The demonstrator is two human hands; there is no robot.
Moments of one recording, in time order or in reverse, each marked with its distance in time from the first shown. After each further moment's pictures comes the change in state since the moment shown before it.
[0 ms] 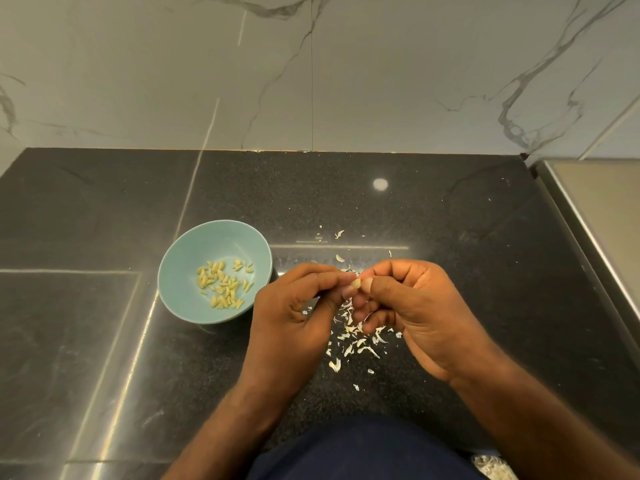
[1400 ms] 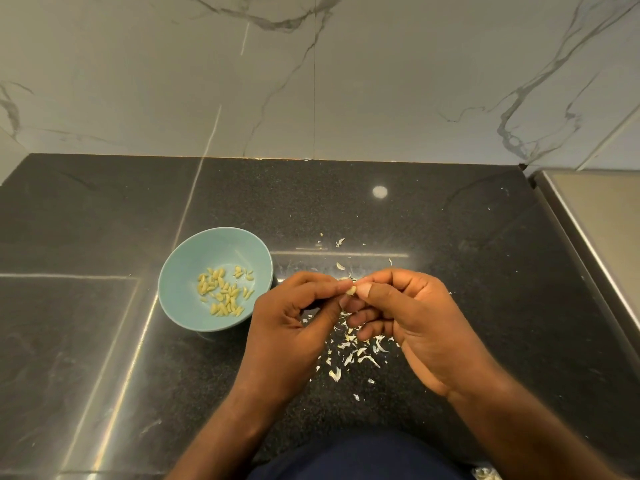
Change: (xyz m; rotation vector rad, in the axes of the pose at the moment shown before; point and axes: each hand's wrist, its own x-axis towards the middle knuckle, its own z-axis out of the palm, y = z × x) left_hand 0.000 -0.006 -0.004 -0.135 -0.046 -0.109; right_hand 0.000 0.003 0.004 0.026 0.042 0.016
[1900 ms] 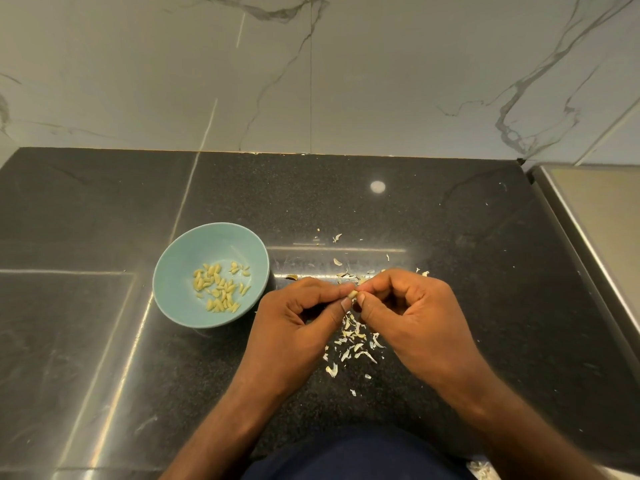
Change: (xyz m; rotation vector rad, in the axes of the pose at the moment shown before) left_hand -0.002 -0.003 0.002 -0.077 -0.096 -0.241; right_hand -0.007 0.006 -0.007 -0.536 0.087 -0.300
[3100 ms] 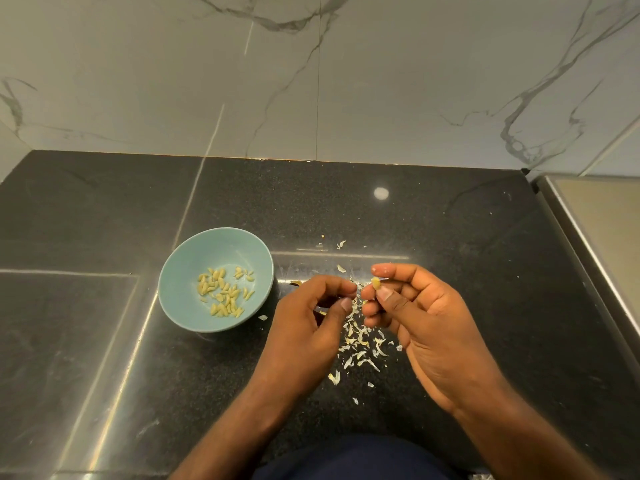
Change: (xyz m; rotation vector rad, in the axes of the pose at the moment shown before) left_hand 0.004 -0.004 0.008 0.162 0.017 -0.079; right_hand 0.002 0.006 0.003 0.589 0.071 0.213
